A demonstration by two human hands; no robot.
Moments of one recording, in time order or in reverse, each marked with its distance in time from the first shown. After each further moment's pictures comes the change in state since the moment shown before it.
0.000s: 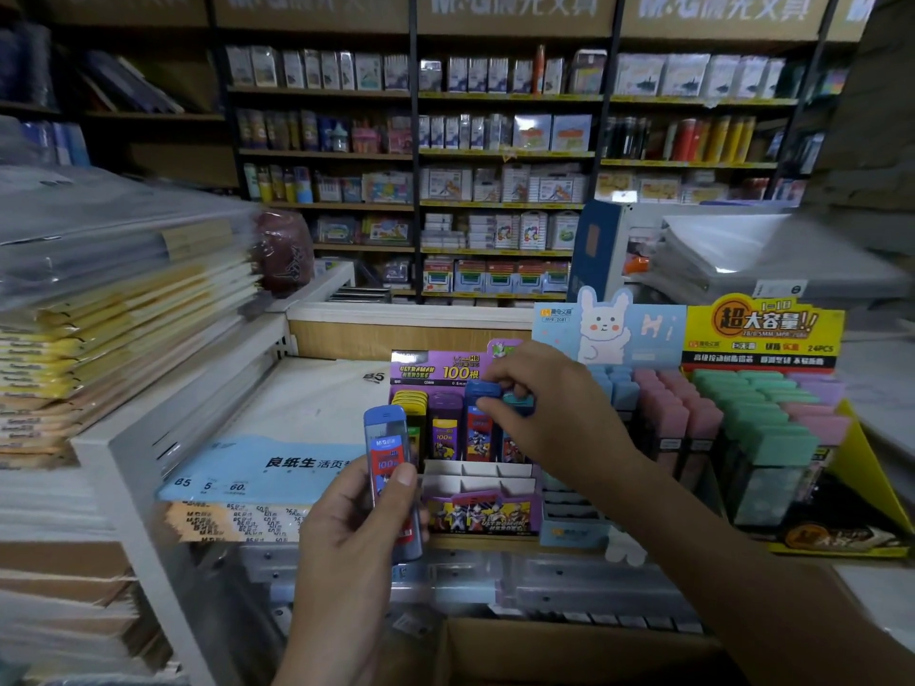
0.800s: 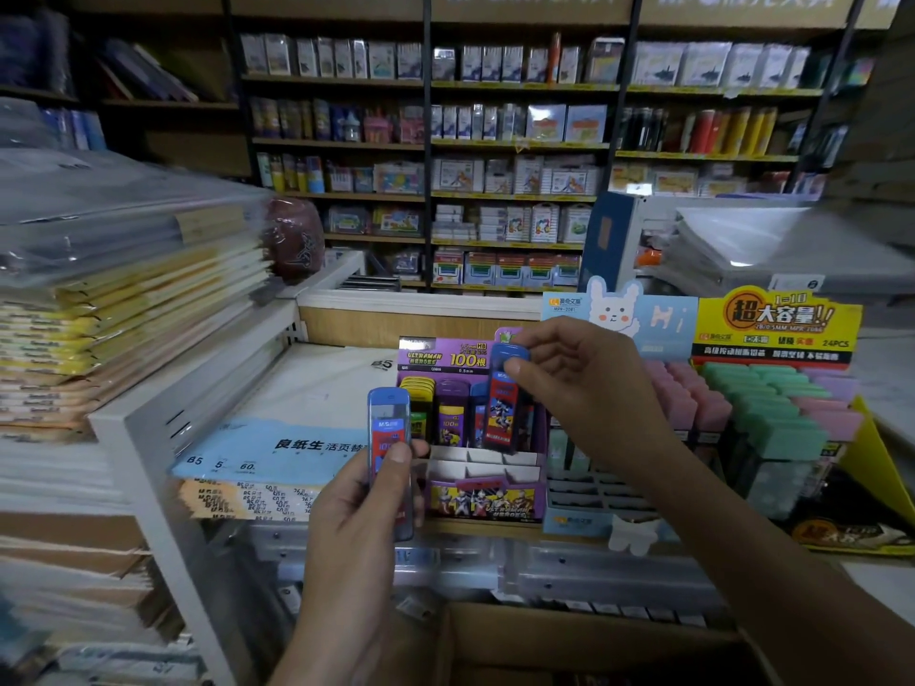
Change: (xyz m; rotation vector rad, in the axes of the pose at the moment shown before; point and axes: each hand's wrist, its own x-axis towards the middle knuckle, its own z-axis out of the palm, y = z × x) left_hand 0.000 -0.003 0.002 -0.046 0.058 -0.049; right_hand -0.005 -0.010 -0.026 0.503 0.089 0.221
